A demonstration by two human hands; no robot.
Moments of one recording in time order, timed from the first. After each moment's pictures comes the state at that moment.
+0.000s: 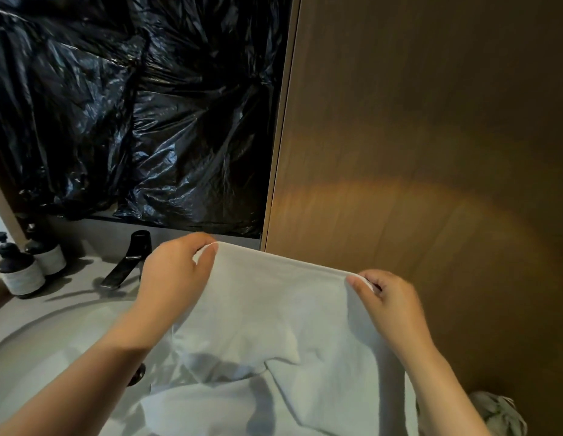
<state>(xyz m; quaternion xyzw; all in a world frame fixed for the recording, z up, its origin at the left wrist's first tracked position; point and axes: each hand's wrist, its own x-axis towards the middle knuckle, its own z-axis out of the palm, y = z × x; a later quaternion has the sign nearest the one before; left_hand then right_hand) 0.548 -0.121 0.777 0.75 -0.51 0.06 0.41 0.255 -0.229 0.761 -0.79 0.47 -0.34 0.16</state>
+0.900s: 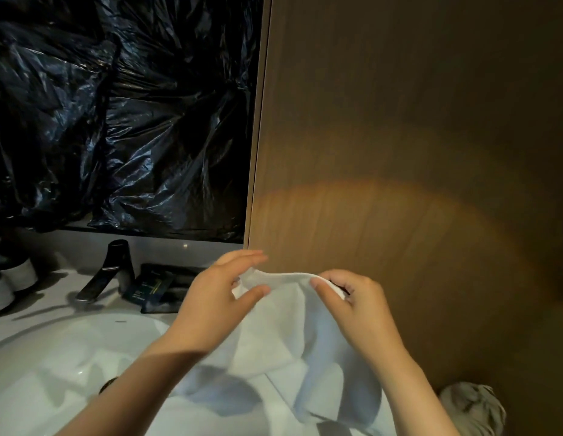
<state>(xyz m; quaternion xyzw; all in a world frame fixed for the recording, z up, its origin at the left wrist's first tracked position) 0.483 -0.128 0.775 0.62 -0.63 -0.10 0.46 0.273 -0.203 0.774 -0.81 0.38 -0.39 0.22</state>
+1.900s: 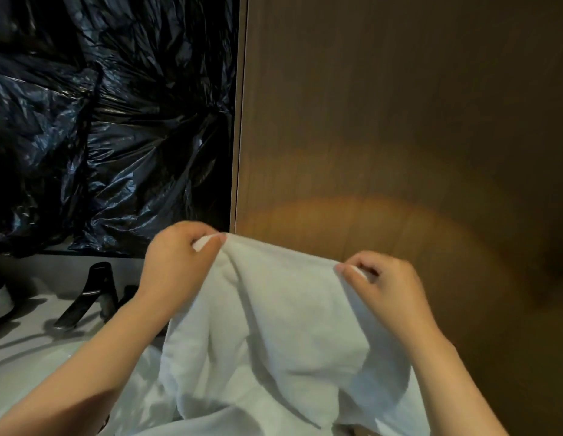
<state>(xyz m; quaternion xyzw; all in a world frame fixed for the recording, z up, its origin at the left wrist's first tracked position) 0.518 -0.162 0.822 0.68 -0.54 0.02 0.50 0.228 -0.229 0.827 -0.81 0.44 -0.38 0.08</state>
